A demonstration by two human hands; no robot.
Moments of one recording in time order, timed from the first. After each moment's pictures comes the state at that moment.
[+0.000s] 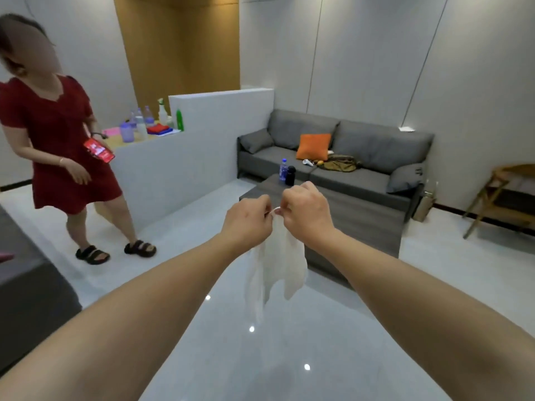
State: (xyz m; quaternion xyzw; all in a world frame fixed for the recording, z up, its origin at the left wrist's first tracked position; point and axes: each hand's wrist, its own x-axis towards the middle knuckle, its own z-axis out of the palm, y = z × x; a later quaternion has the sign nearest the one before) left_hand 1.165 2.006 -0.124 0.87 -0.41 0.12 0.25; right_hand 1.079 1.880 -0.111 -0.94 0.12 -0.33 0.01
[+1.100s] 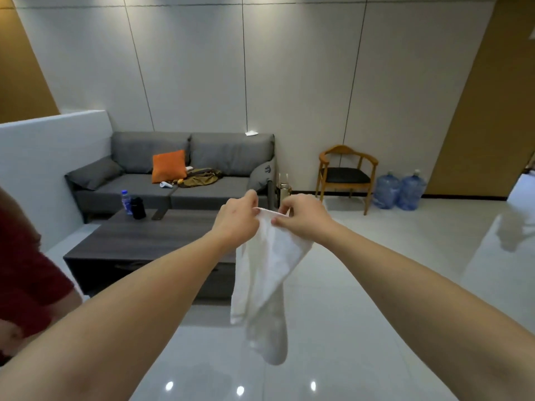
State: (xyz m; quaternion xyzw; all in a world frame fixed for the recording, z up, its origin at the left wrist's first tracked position) left_hand 0.888 1.535 -0.087 0.74 -0.59 0.03 0.31; right_hand 0.732 1.449 -0.075 -0.89 0.38 -0.23 0.11
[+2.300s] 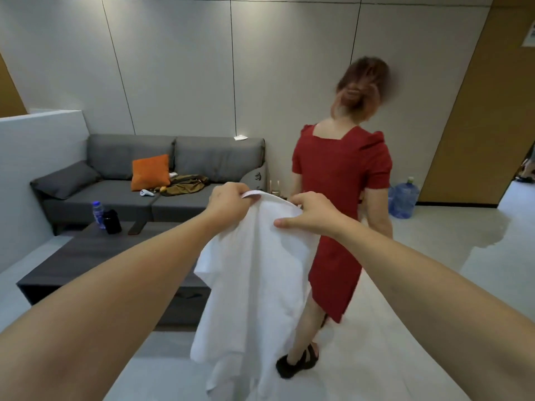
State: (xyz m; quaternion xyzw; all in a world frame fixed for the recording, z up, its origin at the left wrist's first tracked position) left_hand 0.961 1.382 -0.056 0.74 -0.56 -0.06 0.38; right_hand 0.765 1.293 -0.066 -0.88 0.38 -0.22 0.16
